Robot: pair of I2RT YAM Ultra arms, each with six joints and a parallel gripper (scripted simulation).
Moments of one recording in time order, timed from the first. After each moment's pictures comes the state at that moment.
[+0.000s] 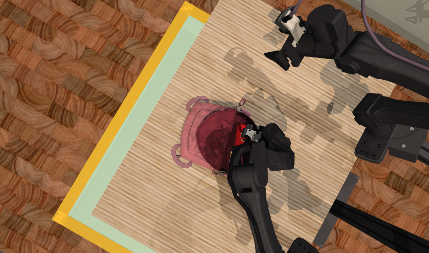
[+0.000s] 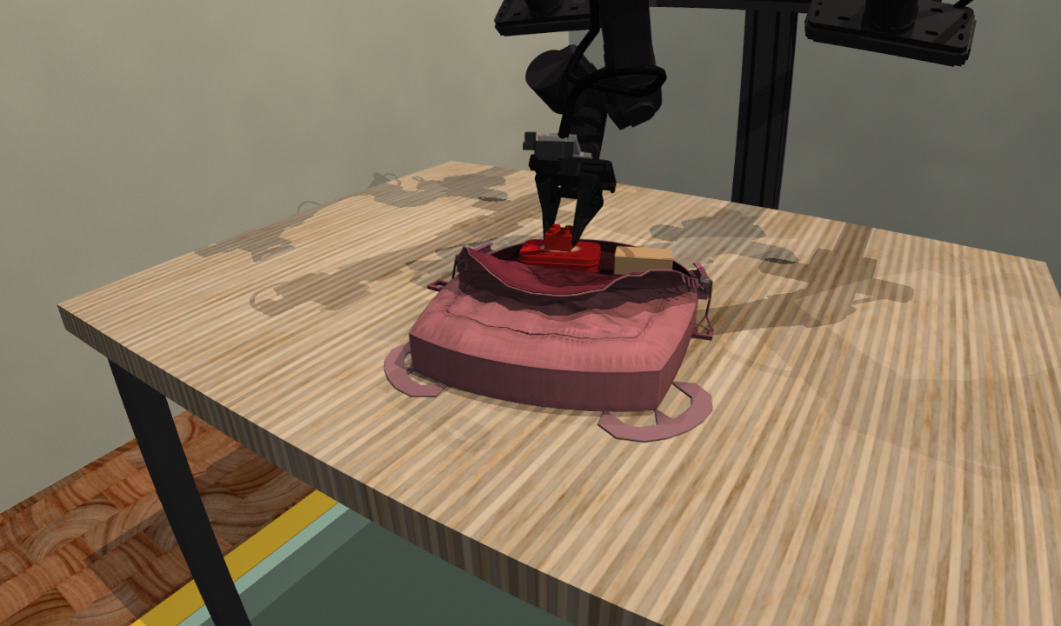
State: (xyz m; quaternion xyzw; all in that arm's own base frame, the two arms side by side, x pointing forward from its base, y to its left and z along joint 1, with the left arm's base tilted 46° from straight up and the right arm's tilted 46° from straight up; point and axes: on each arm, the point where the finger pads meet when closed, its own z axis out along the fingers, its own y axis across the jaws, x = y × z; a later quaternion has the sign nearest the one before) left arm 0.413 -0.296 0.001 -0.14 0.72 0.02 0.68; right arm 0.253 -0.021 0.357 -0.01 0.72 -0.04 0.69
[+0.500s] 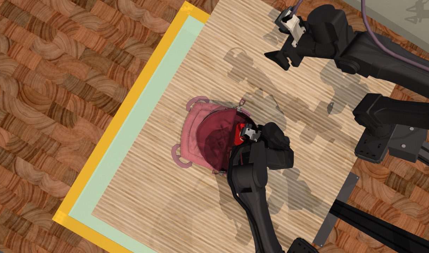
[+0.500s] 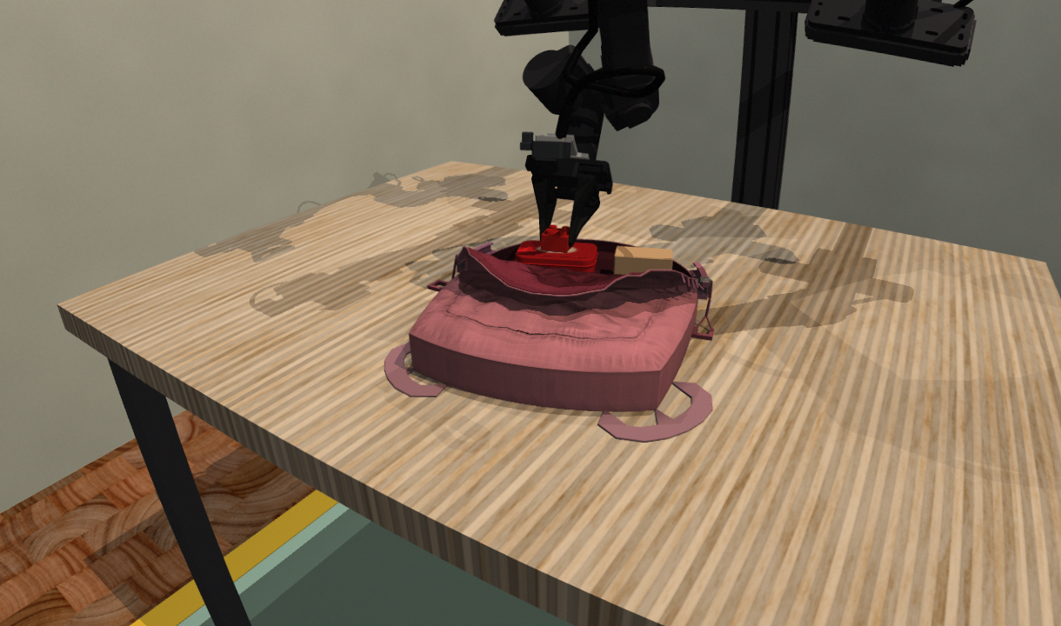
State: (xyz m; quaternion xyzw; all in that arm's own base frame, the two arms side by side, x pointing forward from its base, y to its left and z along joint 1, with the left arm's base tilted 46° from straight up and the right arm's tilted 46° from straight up) left arm 0.417 -0.297 0.005 -0.15 0.71 0.02 0.68; right arm 0.253 -0.021 0.357 -0.01 0.72 -0.04 0.69
